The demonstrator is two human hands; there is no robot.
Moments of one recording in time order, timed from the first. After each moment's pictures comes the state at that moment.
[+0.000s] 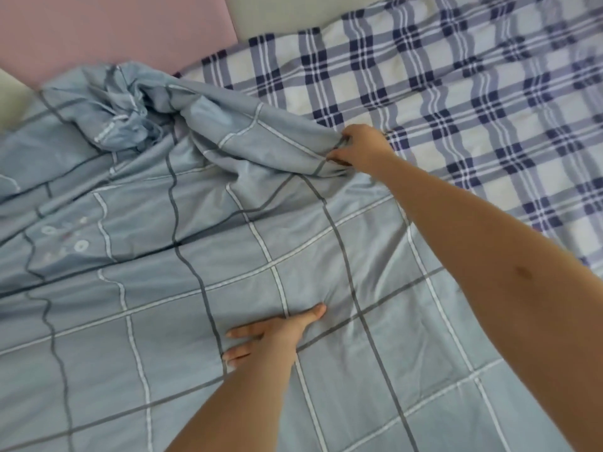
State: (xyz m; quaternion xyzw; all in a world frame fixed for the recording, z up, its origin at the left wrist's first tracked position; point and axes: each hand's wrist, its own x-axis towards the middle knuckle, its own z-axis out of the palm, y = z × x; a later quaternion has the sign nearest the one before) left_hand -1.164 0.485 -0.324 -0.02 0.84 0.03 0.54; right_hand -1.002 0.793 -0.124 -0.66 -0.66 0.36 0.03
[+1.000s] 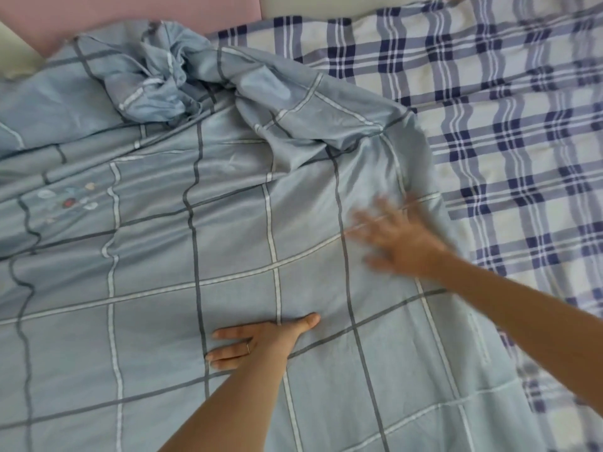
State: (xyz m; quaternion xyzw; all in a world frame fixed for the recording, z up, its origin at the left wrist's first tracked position) left_hand -1.131 0.540 -0.131 -0.01 0.86 -0.03 0.51; right_hand -0.917 0.700 -0.181 -0.26 -0.95 -0.02 -0.19
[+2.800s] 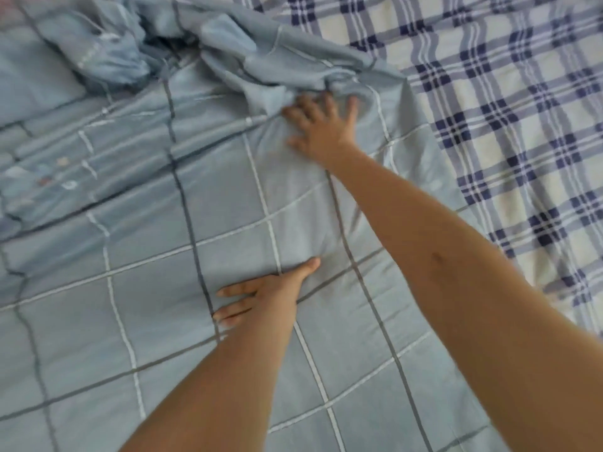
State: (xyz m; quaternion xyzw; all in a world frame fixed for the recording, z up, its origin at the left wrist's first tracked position) left_hand -1.132 0.504 -0.228 0.02 0.87 0.03 0.49; right_hand -1.032 0.727 -0.166 -0.53 -0.83 0.08 -0.17
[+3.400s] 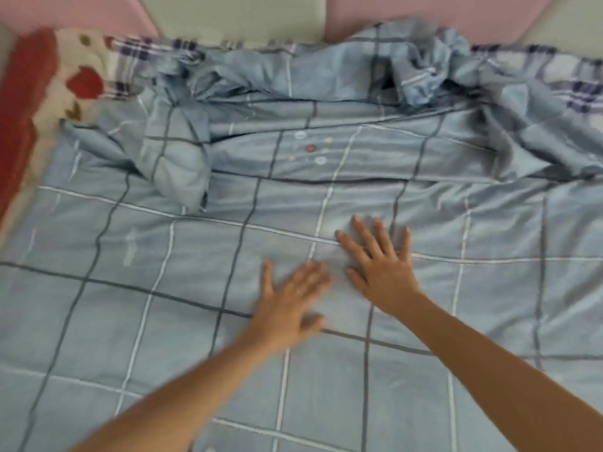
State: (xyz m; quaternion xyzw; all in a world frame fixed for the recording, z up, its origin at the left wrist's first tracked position) left_hand -1.373 0.375 -0.186 0.71 0.70 0.01 0.10; right_hand -1.215 0.531 -0.178 -0.34 -0.93 0.05 -0.09
